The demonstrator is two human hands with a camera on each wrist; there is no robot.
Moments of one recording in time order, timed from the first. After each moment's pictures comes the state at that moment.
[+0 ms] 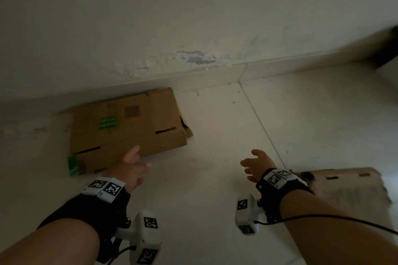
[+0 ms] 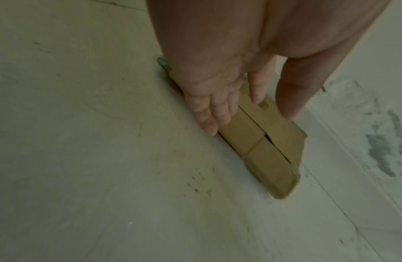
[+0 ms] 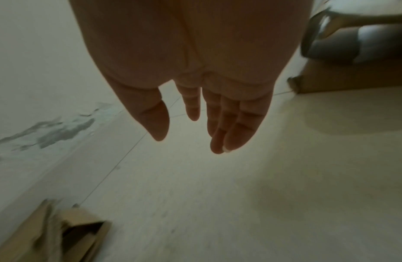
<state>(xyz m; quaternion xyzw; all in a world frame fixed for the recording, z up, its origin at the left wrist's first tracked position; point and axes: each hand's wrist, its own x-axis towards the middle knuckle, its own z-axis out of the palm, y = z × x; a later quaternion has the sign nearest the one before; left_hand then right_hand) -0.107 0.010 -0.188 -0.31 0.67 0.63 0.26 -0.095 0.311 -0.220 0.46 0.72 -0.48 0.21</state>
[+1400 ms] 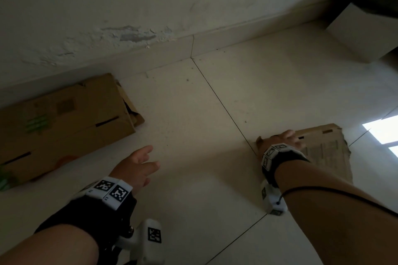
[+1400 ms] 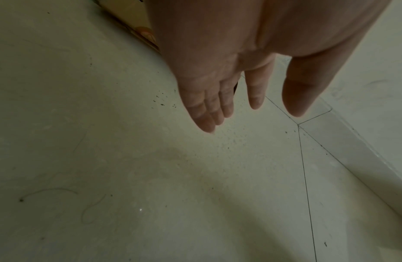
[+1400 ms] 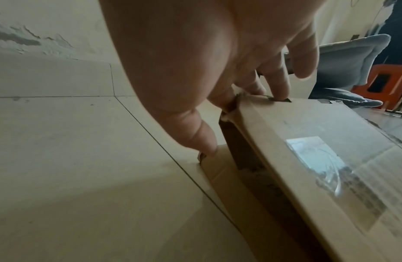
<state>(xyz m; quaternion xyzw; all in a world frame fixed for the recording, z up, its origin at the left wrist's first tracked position) -0.074 0.127 -0.185 -0.19 0.73 0.54 0.37 -0.040 0.442 -0.215 0.44 0.84 0.07 0.31</state>
